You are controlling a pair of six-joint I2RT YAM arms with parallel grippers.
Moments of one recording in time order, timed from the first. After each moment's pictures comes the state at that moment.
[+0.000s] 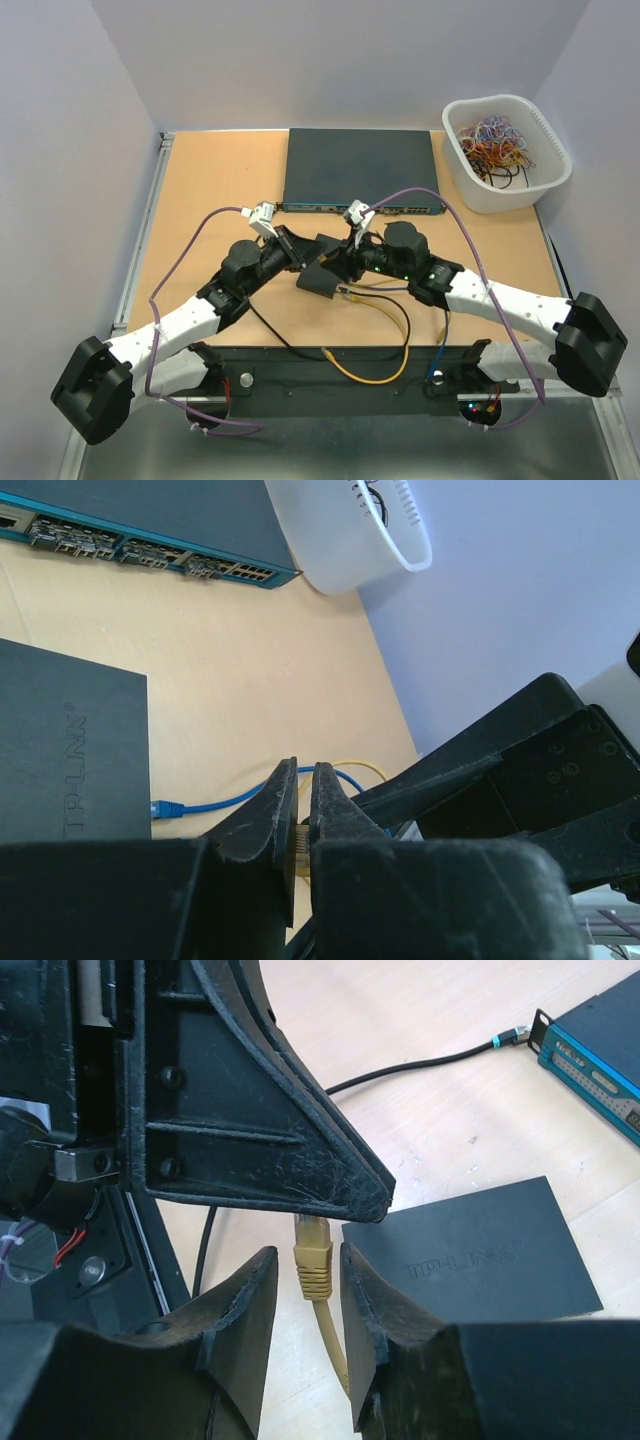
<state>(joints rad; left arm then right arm) -0.70 0.98 0.43 0.47 0.08 -0.92 0.88 1.23 0.75 0.25 -0.26 0.20</state>
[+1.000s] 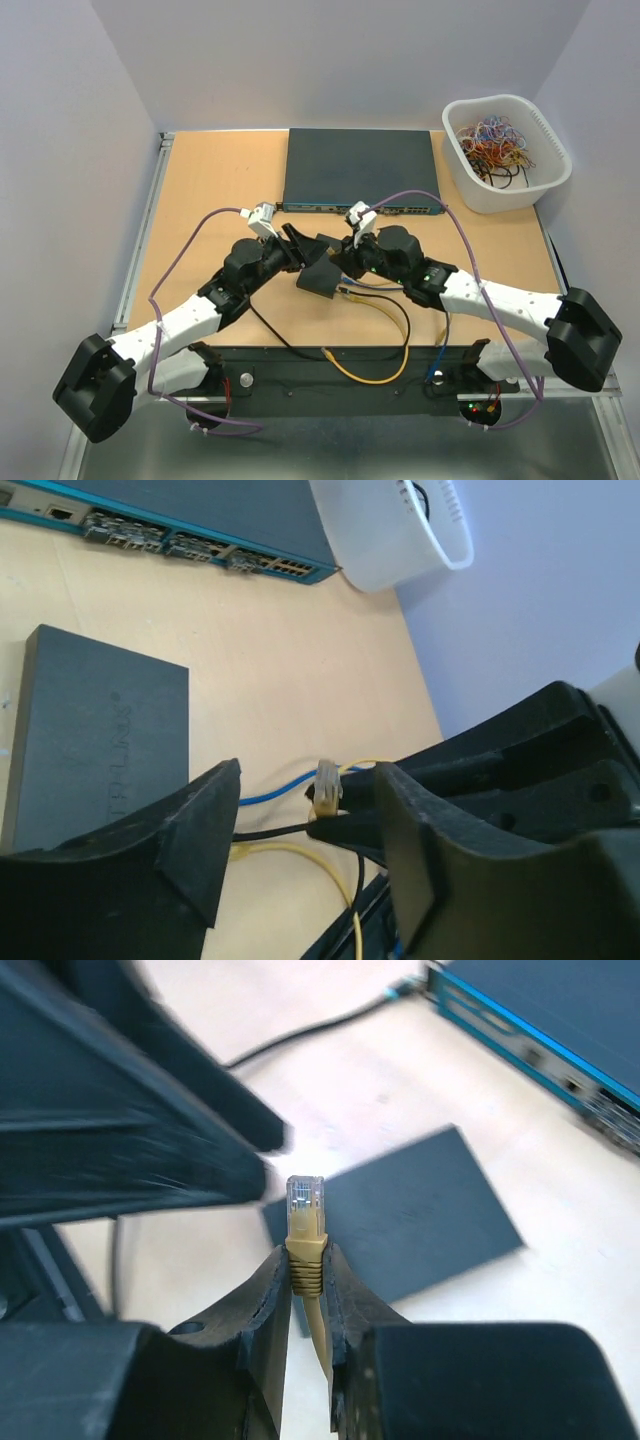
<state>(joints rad) -0.69 1.00 0.43 0.43 0.05 -0.89 0.89 1.26 0.73 0.24 -0.05 0.19</state>
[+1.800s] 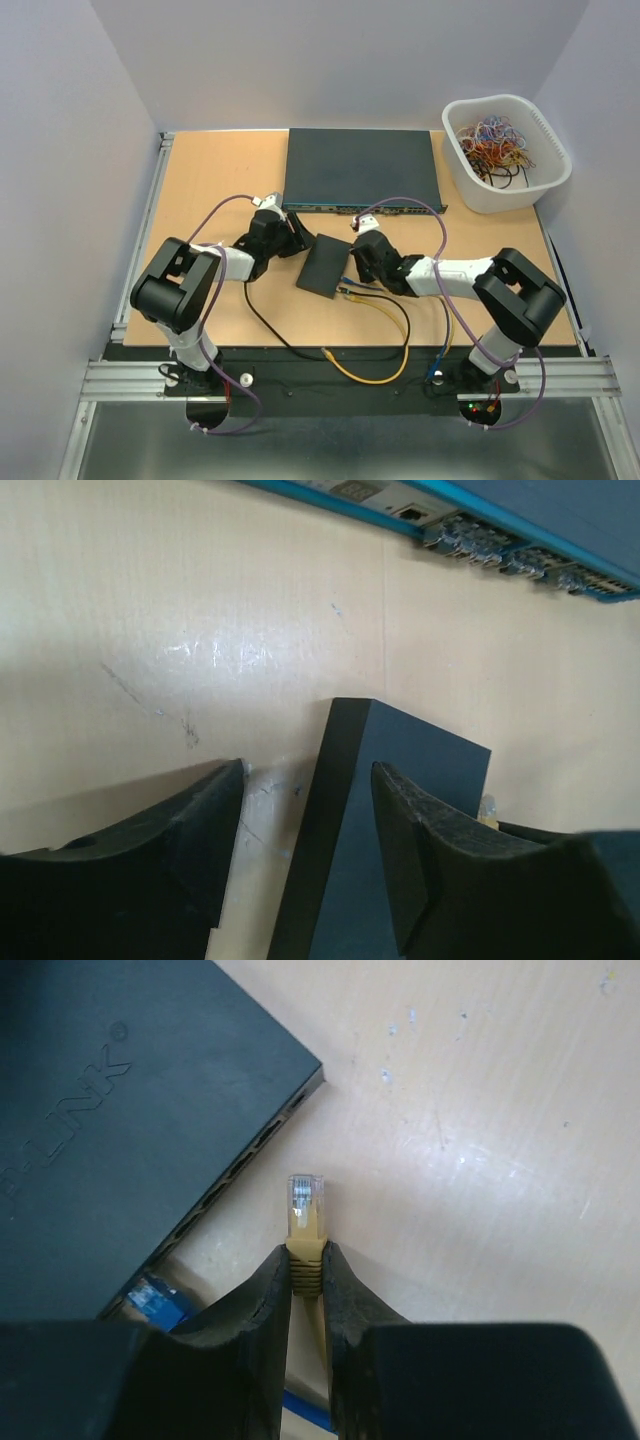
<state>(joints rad) -0.46 1.66 0.63 0.47 0.11 -0.74 0.80 1.62 0.74 0.10 0.29 0.33</state>
